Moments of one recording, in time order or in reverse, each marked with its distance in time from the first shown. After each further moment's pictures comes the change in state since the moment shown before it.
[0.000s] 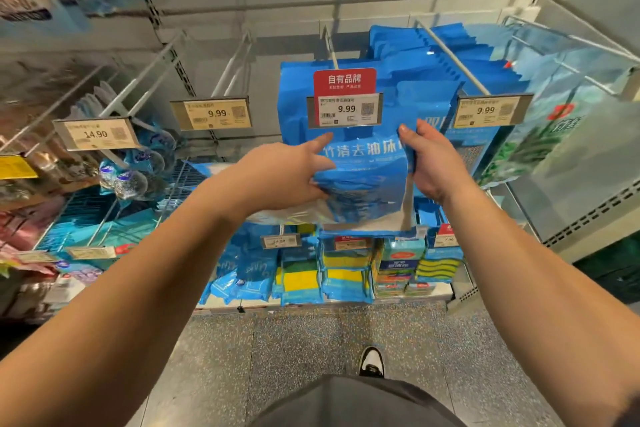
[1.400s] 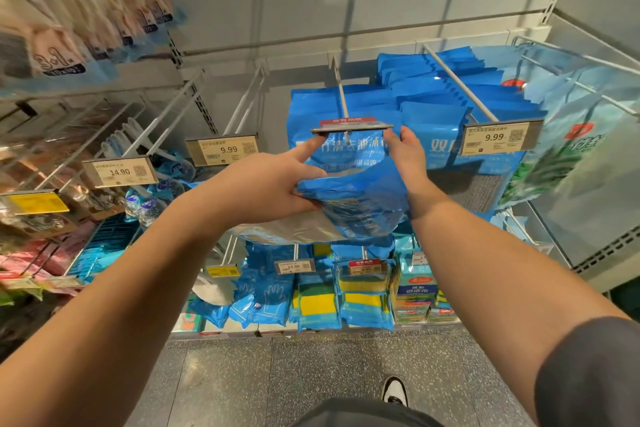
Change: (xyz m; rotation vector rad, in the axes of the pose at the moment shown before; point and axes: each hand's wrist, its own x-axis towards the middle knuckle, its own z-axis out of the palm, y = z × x) left_hand -0.012 -0.025 -0.028 -0.048 0.070 0.030; right_hand 0.075 0.010 0.035 -0.237 0.262 -0.076
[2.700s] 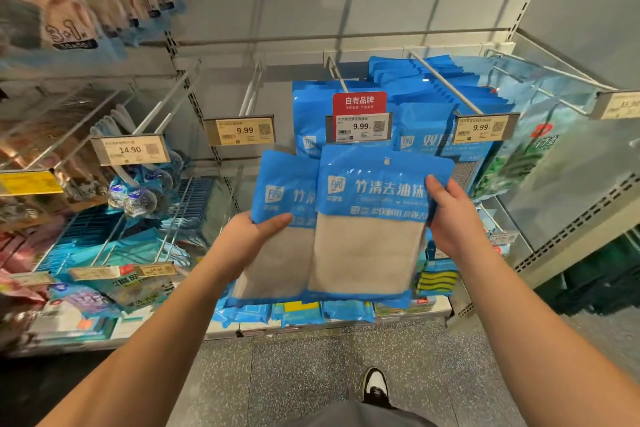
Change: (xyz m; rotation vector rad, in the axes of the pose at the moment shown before) left_hand -0.057 -0.027 0.139 -1.394 0.300 -0.550; right_hand -0.128 0.030 -0.061 0.330 0.027 0.046
